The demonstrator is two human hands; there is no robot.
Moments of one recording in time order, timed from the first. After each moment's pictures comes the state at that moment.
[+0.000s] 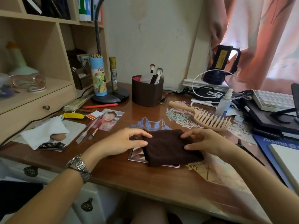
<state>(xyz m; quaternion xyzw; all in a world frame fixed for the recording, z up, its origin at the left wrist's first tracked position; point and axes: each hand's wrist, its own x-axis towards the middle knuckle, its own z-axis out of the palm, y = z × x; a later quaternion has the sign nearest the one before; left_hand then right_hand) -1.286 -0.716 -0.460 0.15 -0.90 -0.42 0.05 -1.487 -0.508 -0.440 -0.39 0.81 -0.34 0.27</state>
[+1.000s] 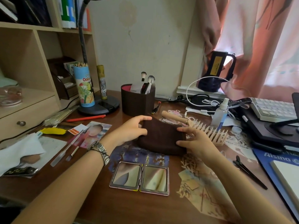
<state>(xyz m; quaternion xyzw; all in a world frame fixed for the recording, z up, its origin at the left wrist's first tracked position) -1.397 -0.742 -0.444 0.25 -0.84 -0.48 0.09 -1.530 -0.549 -0.457 -0.31 0.77 -0.50 0.23</state>
